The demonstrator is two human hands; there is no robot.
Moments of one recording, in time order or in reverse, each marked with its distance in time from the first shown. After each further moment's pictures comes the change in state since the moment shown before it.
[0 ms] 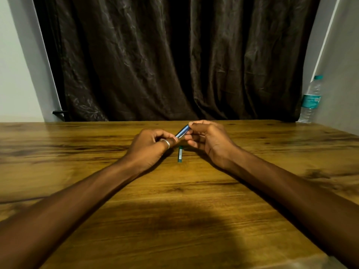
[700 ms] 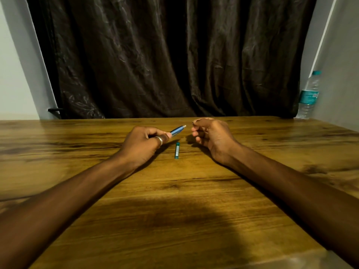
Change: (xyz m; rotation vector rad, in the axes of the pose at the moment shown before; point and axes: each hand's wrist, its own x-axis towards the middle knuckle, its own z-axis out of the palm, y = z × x) left_hand 0.001 -0.002 -0.001 -0.004 0.011 -0.081; right_hand 0.008 0.003 -0.011 0.017 0.143 0.008
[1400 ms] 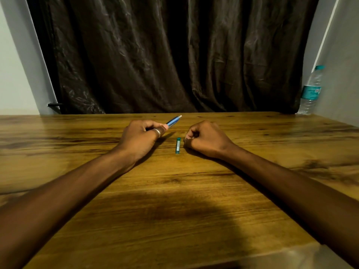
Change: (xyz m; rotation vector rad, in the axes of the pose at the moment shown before) left_hand 0.005 -0.006 -0.002 0.005 0.098 -0.072; right_hand -0.009 0.011 -0.003 -1.131 -0.187 -0.421
